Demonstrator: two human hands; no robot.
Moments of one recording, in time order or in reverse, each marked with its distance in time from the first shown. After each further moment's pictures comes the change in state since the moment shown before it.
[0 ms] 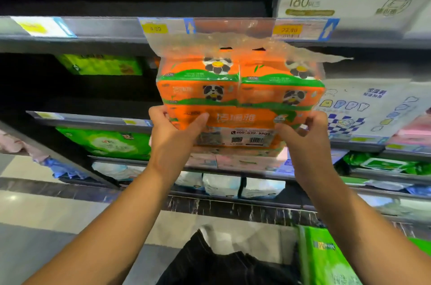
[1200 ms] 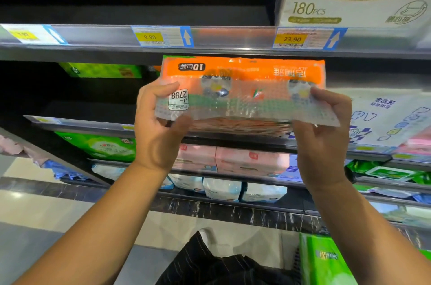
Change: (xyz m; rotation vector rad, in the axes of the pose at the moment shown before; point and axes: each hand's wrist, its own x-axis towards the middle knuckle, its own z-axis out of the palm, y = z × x) left_hand 0.035 0.010 -0.003 0.000 -0.009 0.570; right_hand 0.026 -0.011 0.000 0.011 -0.006 -0.545
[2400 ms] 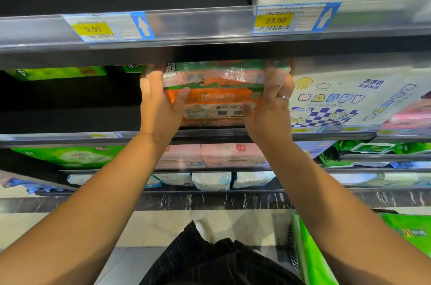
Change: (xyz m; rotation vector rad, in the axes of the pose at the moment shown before) left_hand 0.049 -0.112 0.045 0.403 -0.150 -0.130; right_hand 0.034 0.090 0.042 -0.761 -0.122 0.141
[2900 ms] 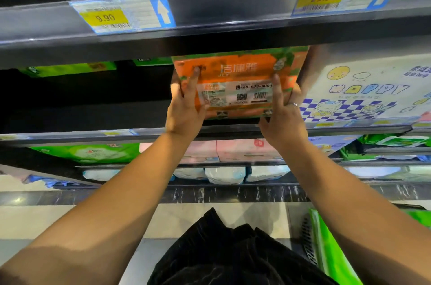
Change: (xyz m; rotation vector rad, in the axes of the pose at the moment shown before) left_hand 0.003 -0.062 0.029 0.305 -0.183 0.208; right_hand -0.001 0.040 0.048 -0.279 -0.247 0.134
